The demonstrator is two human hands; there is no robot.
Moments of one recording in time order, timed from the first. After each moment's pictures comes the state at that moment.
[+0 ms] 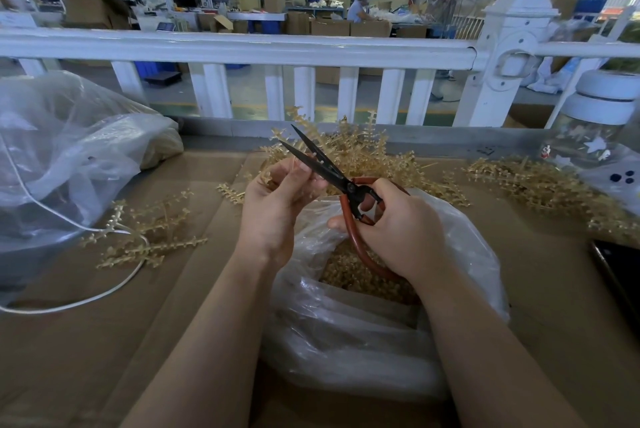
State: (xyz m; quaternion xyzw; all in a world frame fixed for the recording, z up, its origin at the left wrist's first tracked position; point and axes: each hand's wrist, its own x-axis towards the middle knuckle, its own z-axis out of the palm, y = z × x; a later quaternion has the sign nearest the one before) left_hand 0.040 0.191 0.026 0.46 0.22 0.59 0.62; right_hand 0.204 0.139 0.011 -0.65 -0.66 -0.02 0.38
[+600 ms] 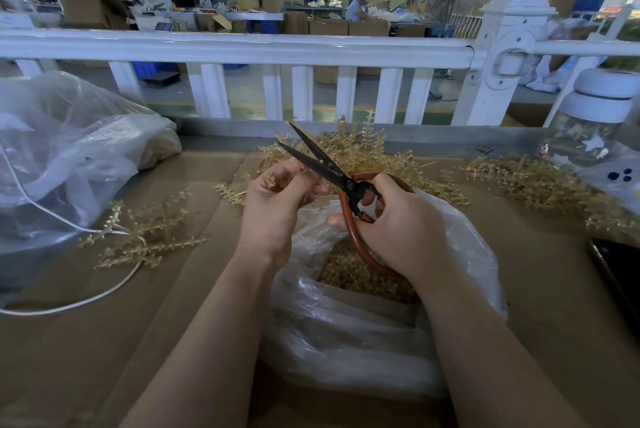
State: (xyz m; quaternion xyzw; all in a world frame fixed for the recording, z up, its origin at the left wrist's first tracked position) left_hand 0.044 0.190 0.023 0.52 0.25 0.59 0.56; right_hand 0.205 0.138 0.015 -0.67 -0.65 -0.05 0.36
